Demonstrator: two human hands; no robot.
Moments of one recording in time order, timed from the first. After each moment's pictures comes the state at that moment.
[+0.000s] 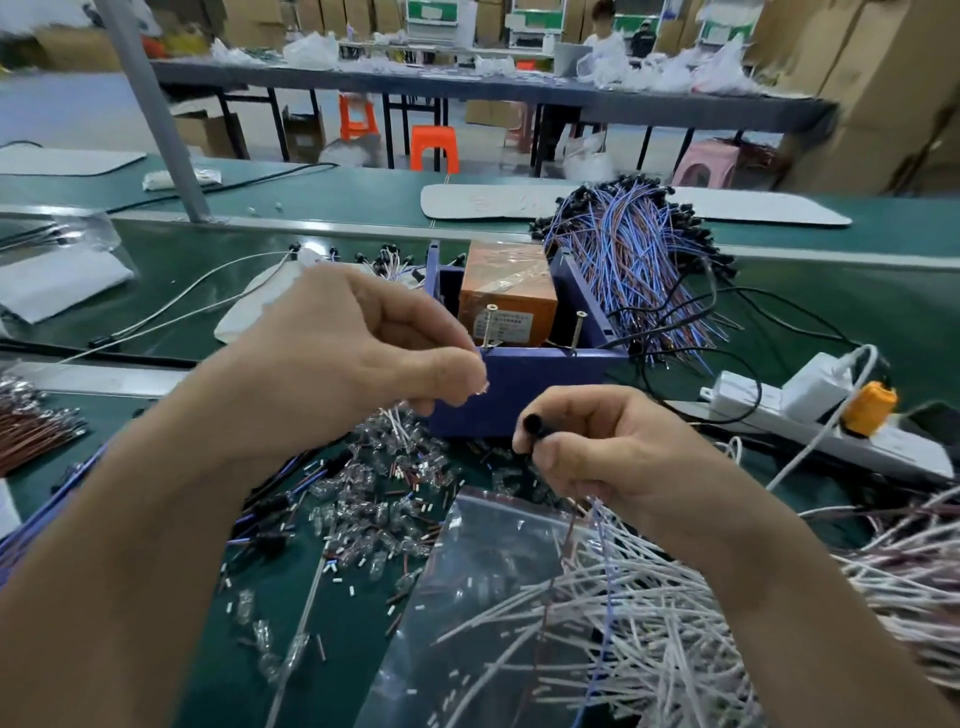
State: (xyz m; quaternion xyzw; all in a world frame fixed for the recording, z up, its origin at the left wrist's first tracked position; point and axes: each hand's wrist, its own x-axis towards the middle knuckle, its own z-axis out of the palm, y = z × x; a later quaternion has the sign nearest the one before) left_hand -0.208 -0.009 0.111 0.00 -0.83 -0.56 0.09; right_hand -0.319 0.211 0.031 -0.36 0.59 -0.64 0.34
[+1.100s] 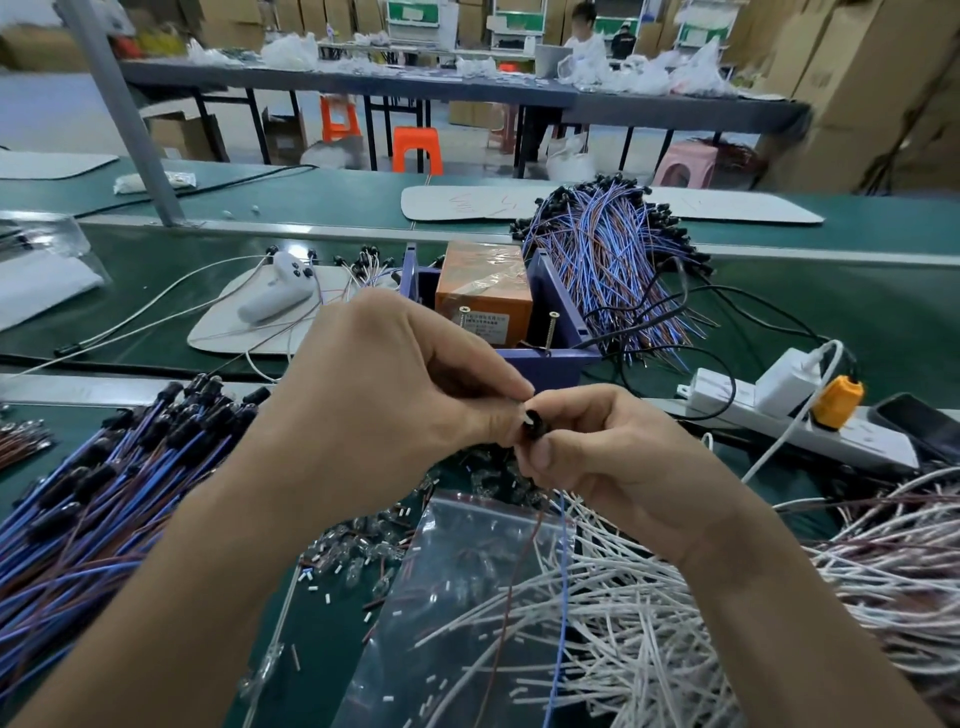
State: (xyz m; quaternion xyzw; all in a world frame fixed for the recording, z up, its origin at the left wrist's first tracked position) left_hand -0.208 0.037 0.106 -0.03 -0.88 -0.44 0.19; right_hand -0.320 0.215 0.033 -0.32 0.54 -0.69 0.37
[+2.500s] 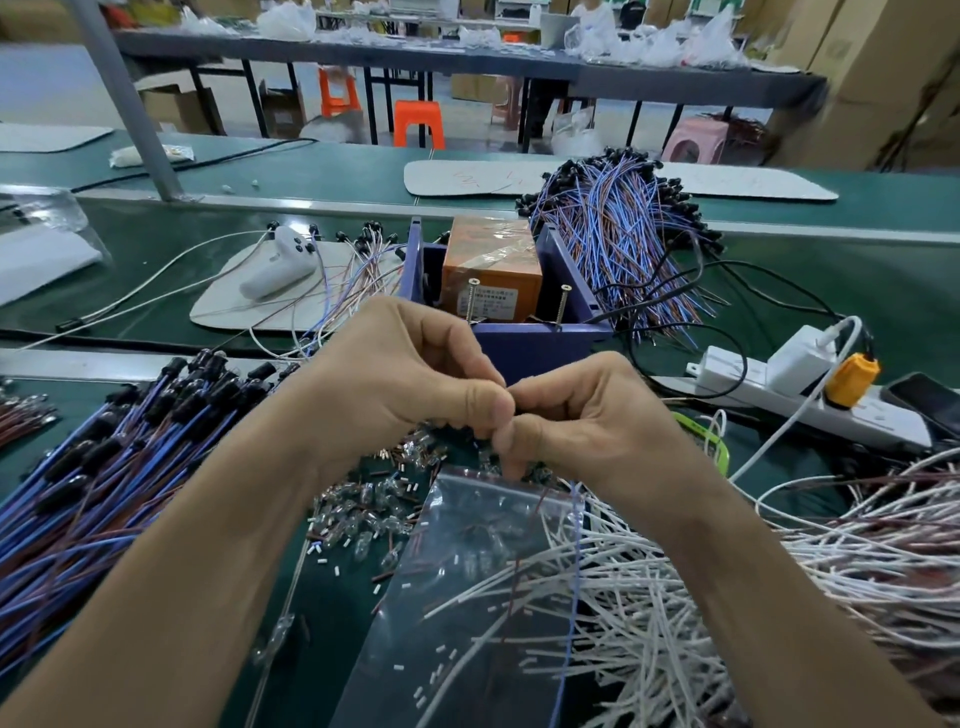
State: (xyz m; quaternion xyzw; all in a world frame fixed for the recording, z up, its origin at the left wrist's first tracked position) left_hand -0.233 0.011 0.071 -0.03 -0.76 -0.65 0.04; right_hand -0.303 0.204 0.039 -0.40 0.65 -0.61 0.23
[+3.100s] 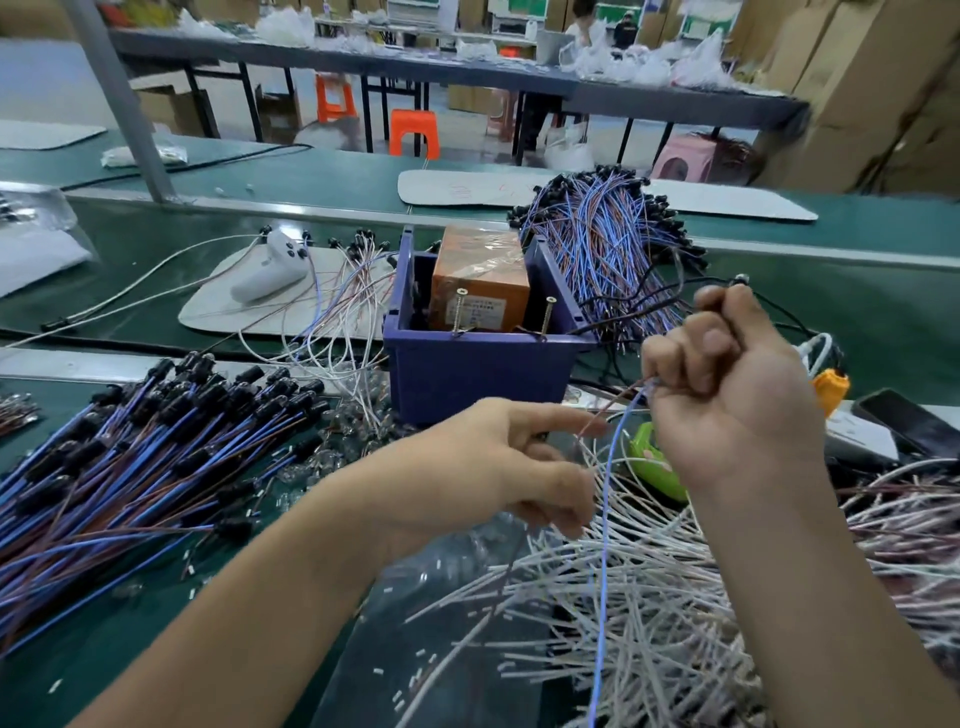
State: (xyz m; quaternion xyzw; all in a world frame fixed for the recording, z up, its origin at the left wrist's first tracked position) left_hand -0.235 0.067 0.049 -0.02 -0.72 -0.67 -0.17; right_hand -0.339 0.230 0.065 -0.03 0.31 -0.95 0.06
